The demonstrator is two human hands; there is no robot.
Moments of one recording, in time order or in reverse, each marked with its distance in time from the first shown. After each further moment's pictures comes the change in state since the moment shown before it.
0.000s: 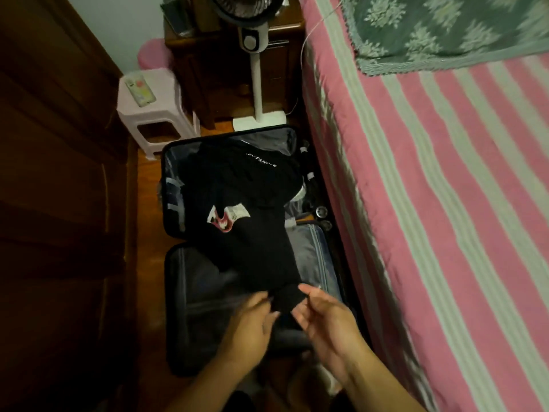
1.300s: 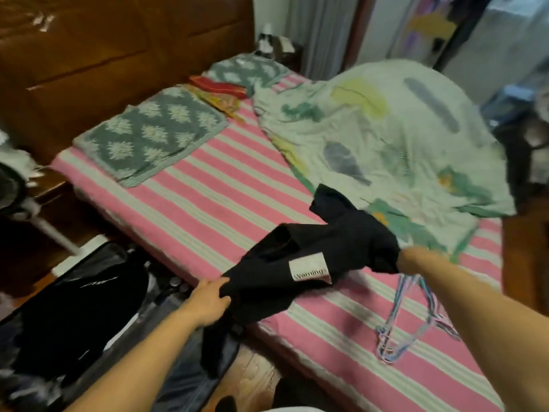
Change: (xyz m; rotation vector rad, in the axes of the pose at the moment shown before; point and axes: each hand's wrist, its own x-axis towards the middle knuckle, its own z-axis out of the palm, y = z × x) left_hand -0.108 0.338 -0.001 0.440 -0.520 0.377; right_hand -0.454 -0.152 -0.434 -1.385 1.077 0.193
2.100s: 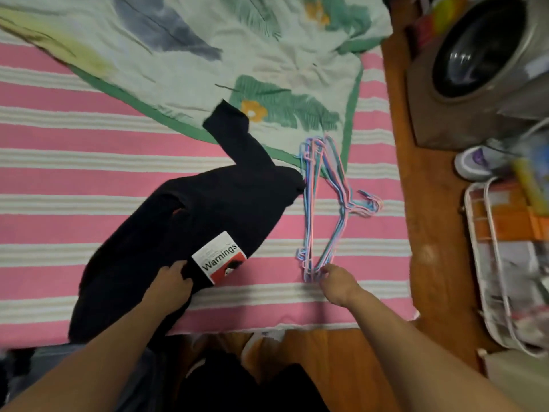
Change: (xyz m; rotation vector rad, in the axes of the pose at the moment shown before) left_hand 0.261 0.130 0.186 0.347 -0.379 0.043; right_hand 0.050 0.045 0.242 0.792 -0.407 0.336
